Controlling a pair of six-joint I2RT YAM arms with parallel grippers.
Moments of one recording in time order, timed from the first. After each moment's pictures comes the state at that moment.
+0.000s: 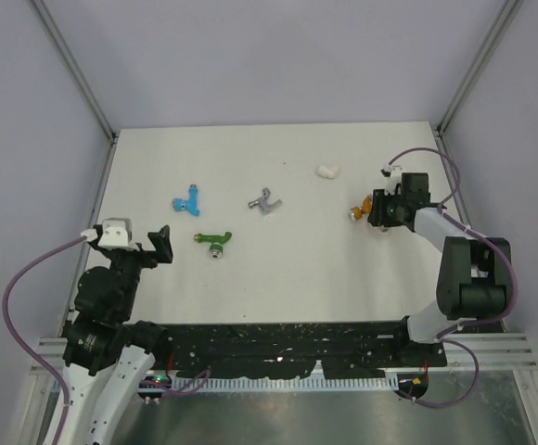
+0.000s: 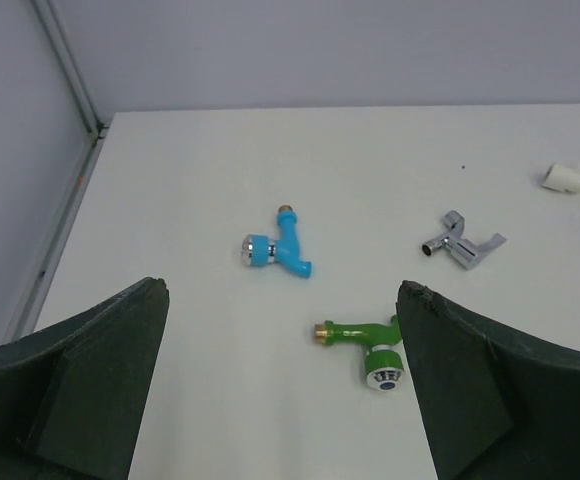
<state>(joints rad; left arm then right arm) -0.31 0.26 0.66 -0.41 -0.23 -0.04 0.02 1.51 0.86 -0.18 -0.23 -0.09</state>
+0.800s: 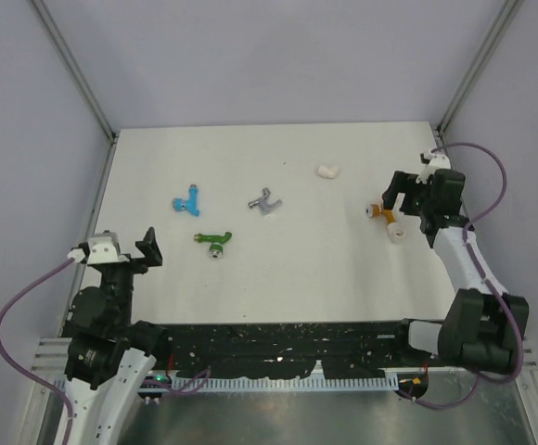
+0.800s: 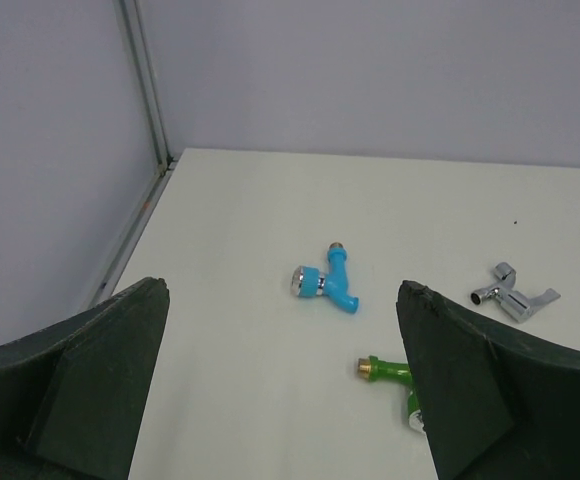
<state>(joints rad) -0.30 0.12 0.59 -0.35 -0.38 0.03 -0.17 1.32 0.80 -0.09 -0.22 0.05</state>
